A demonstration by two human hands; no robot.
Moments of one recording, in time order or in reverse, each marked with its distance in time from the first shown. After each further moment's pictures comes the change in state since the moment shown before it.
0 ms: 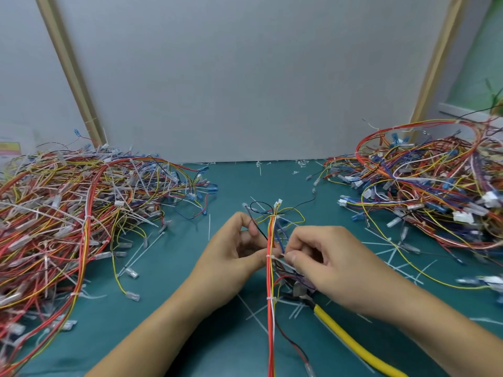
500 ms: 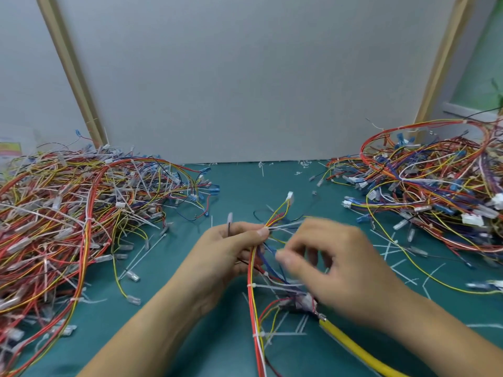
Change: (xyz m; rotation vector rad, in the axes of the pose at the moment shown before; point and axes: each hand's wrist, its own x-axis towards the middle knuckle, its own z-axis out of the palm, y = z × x) left_hand 0.005 0.020 -0.003 -0.239 0.179 -0.320; right_hand -0.001 -0.002 0.006 -0.130 0.228 -0.227
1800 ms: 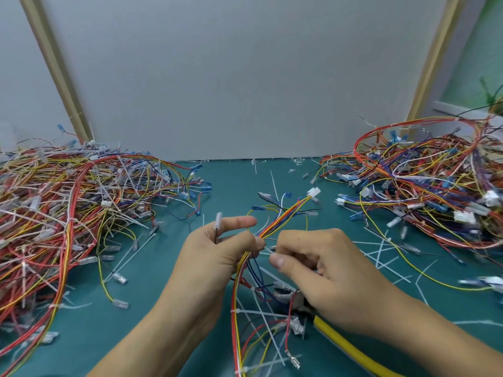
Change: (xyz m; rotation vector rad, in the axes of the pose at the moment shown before) left_hand -0.019 0.003 0.013 -0.025 0.155 0.107; right_hand 0.001 -0.009 0.002 0.134 -0.154 0.064
